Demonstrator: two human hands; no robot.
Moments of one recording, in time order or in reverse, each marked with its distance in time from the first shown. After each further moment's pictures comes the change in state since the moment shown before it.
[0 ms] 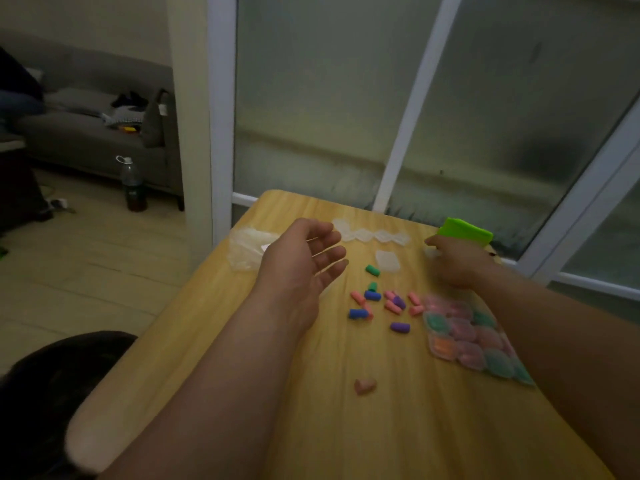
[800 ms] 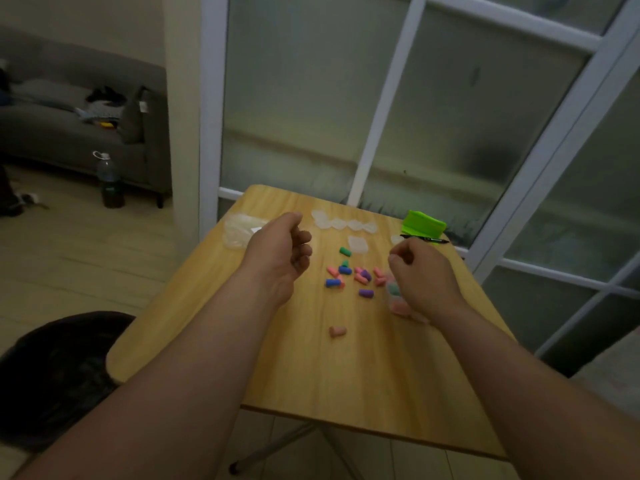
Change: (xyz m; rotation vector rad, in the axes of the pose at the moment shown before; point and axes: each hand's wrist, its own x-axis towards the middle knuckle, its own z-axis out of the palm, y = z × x) left_hand -0.040 0.006 -0.012 0.091 -0.002 -0.025; right_hand -0.170 -0.067 -0.018 0.526 0.368 0.008
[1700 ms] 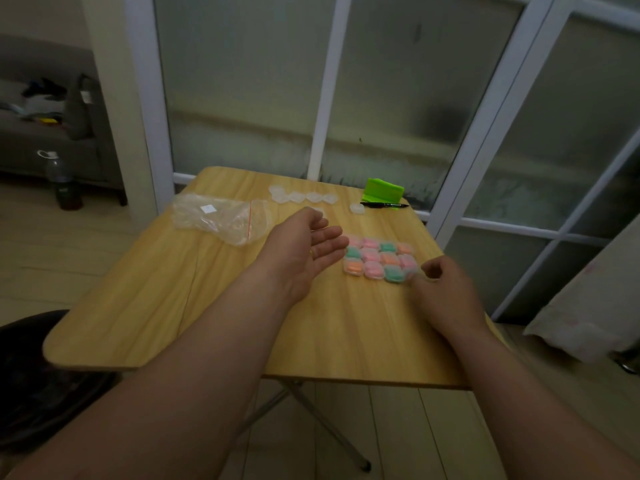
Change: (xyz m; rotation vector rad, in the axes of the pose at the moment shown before) left_hand -0.032 -0.068 0.059 0.068 -0.222 -0.109; right_hand -0.083 0.092 -0.056 -0.002 0.086 0.341
